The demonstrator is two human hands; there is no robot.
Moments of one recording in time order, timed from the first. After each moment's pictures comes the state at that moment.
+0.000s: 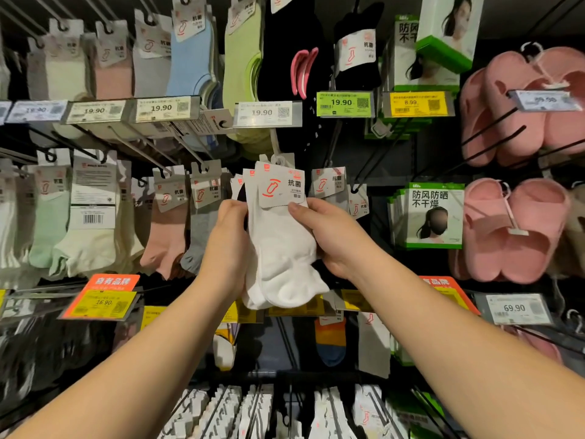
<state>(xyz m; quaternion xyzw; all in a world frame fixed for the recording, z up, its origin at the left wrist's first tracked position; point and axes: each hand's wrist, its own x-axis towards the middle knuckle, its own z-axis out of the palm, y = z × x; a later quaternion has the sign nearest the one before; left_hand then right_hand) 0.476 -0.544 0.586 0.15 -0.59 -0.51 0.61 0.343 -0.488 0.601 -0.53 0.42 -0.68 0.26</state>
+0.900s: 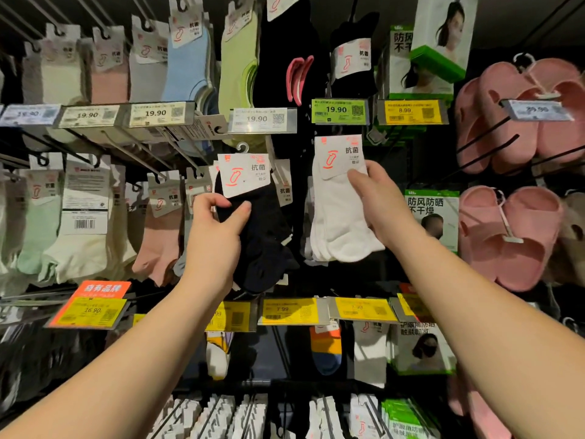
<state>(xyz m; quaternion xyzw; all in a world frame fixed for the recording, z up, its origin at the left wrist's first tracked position) 0.476 -0.558 0.591 0.10 -0.57 -0.45 0.68 0.267 -0.471 0.646 -0.53 0.48 -0.70 0.02</state>
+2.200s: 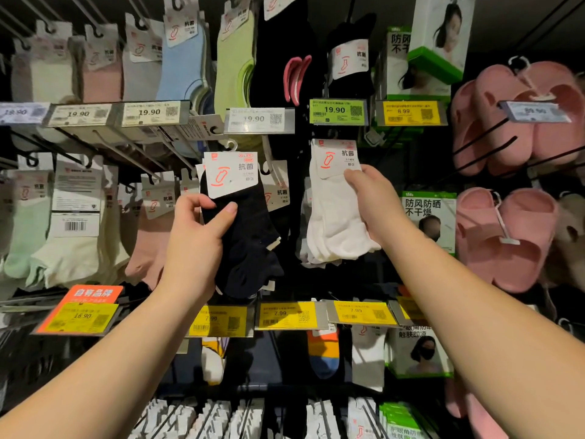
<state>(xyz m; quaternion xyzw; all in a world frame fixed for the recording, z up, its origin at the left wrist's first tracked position) 0.491 -0.560 0.590 0.06 -0.56 -0.48 0.67 0.263 -0.484 0.650 -0.48 0.49 -0.73 0.03</state>
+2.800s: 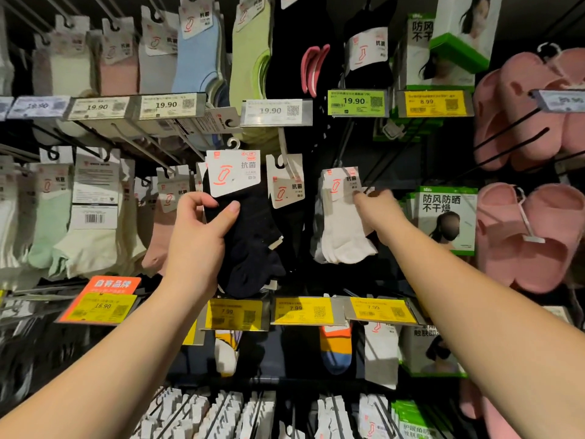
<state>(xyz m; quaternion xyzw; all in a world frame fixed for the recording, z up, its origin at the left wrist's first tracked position) 0.504 -0.576 0.583 0.07 -0.56 -0.47 0.68 0.225 -0.534 0.640 -0.36 0.69 -0.63 -0.02</state>
